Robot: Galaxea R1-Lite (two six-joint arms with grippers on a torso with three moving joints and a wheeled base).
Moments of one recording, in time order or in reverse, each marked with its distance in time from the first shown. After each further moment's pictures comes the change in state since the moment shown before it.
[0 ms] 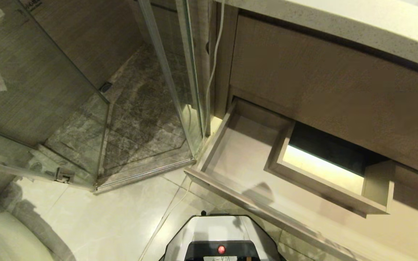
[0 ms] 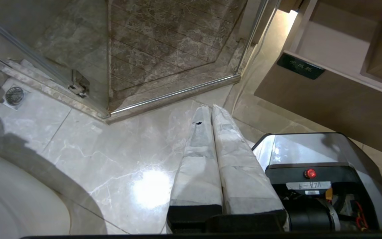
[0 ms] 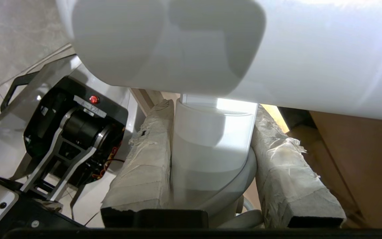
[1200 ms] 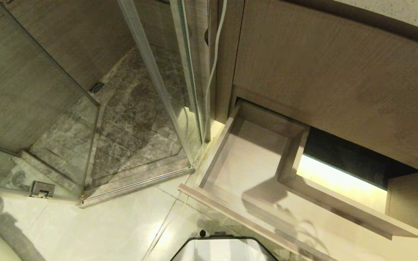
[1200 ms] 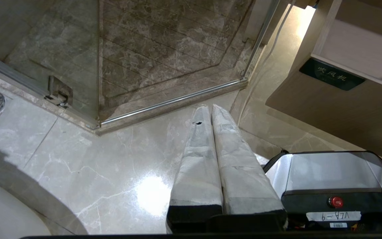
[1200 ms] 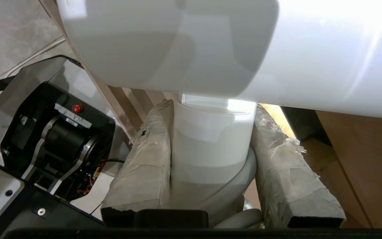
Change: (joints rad) left arm 0.000 0.000 0.000 -0.001 0.000 0.000; right arm 0.001 -0.019 0.064 0.003 0.000 -0.001
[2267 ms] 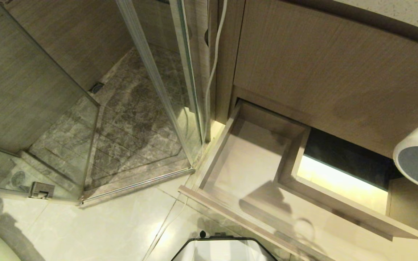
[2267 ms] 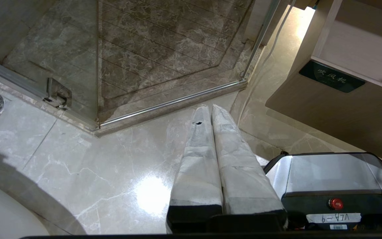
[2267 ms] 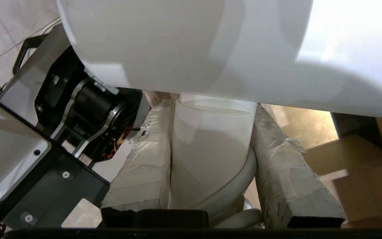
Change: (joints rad) left arm 0.000 0.000 0.000 0.000 0.000 0.000; right arm 0.103 0.078 0.061 0.053 0.002 -0.008
